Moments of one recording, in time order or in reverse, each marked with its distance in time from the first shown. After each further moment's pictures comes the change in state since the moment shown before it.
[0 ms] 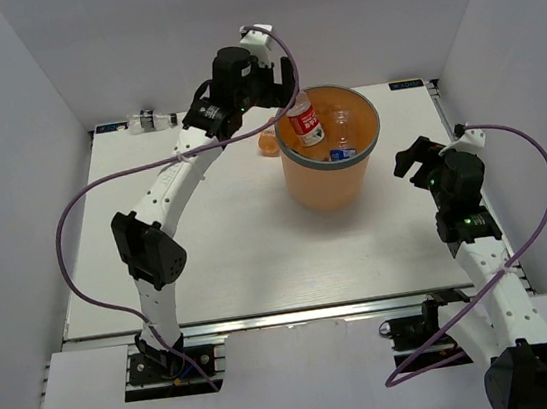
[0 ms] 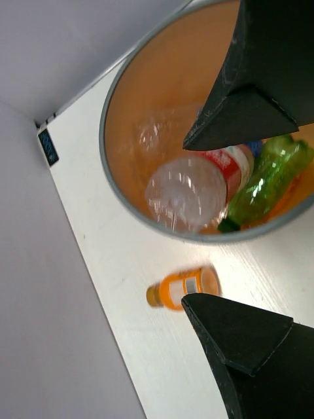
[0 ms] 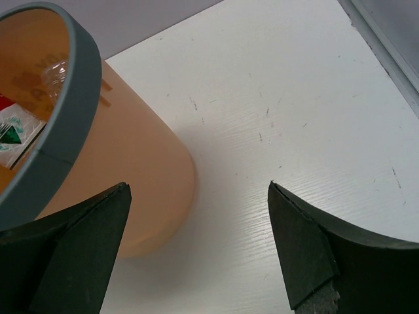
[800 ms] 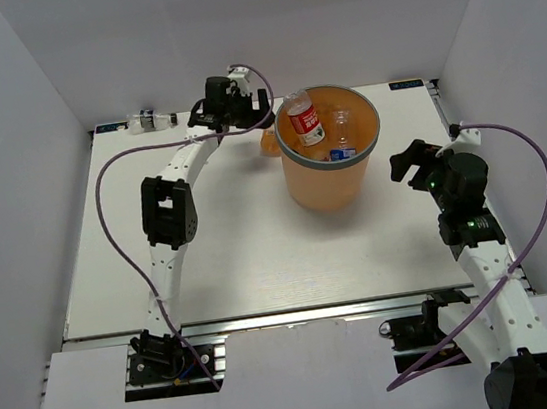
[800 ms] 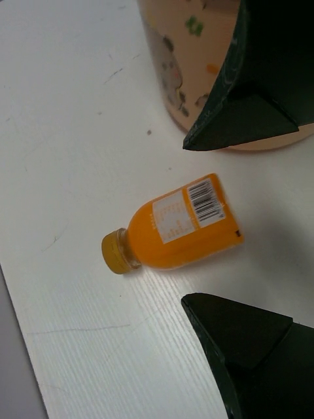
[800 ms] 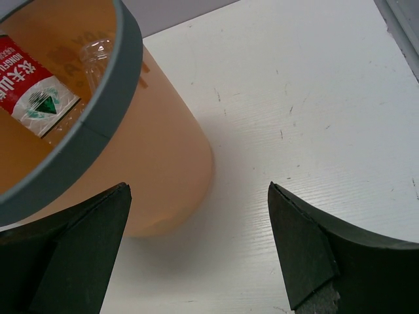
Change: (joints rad) left arm 0.244 0.443 0.090 0.127 0.335 0.002; right arm -0.006 -0.029 0.014 -0.037 -0.117 -0.049
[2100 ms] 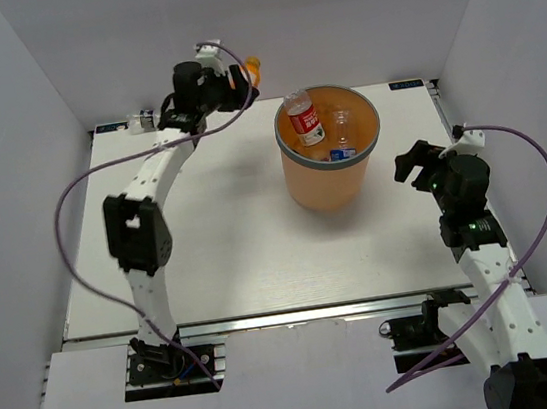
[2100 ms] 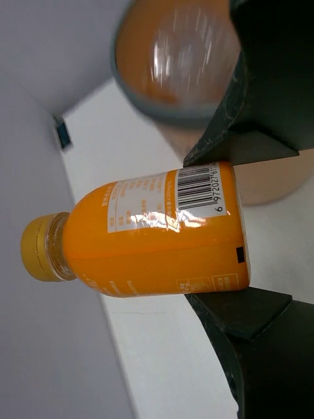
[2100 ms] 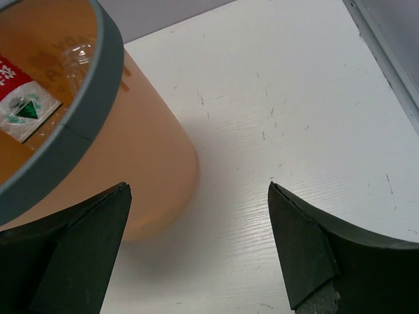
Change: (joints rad) left arm 0.017 -0.322 -0.287 0.174 -0.039 -0.107; right arm -0.004 -0.021 0.000 -0.024 0.055 -0.024
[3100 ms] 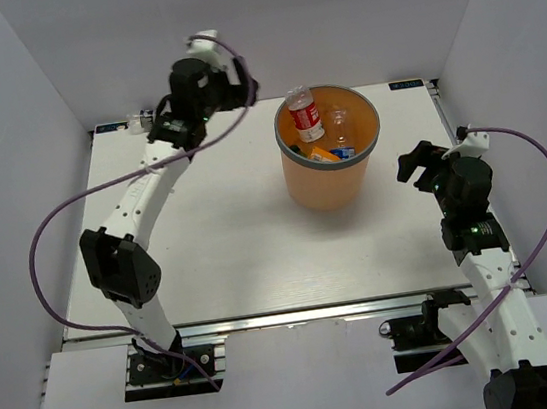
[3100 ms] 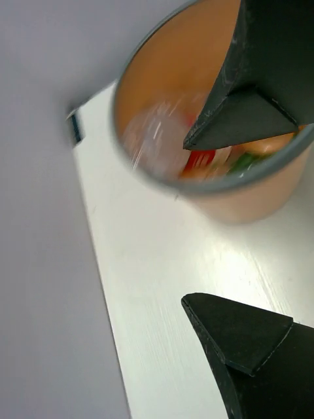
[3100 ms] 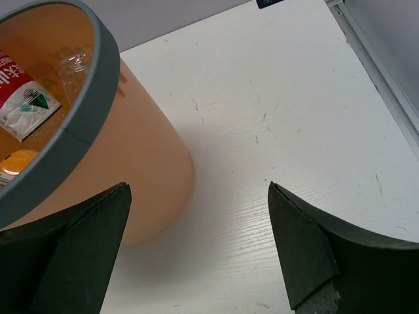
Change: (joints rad) left arm -0.155 -0.332 -0.128 -0.122 -0.275 0.034; right arm 0.000 -0.039 0.000 -0.014 0.025 0.000
